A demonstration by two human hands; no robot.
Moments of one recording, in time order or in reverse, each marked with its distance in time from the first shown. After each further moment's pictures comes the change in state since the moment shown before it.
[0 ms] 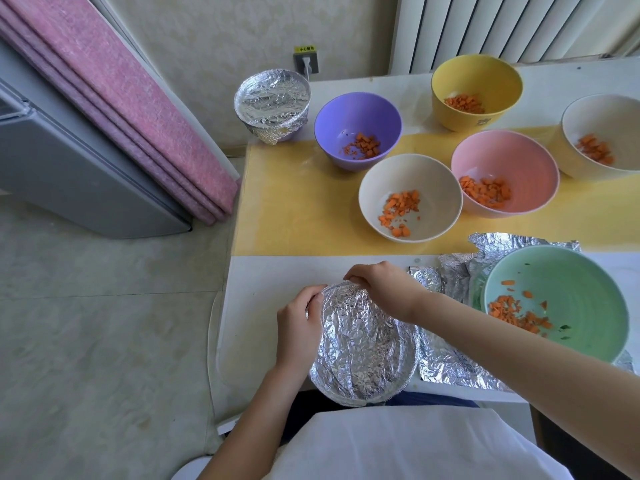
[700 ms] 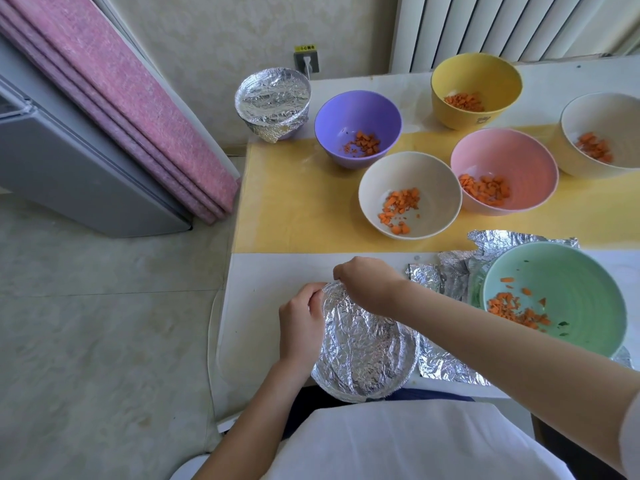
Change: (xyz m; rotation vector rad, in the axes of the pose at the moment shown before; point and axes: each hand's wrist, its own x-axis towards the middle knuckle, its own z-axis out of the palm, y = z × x) left_hand -0.002 0.004 0.003 0.043 0.057 0.016; right_hand 0.009 -0.039 -0.012 -0.370 -0.158 -0.028
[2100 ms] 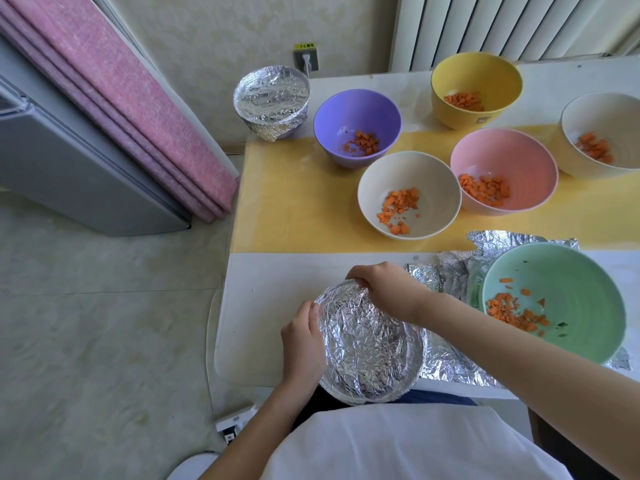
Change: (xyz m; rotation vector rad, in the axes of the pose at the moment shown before) left_hand -0.024 -0.007 0.007 -0.034 -0.017 -0.137; right_hand -0.015 0.032 0.025 0.320 0.125 0.033
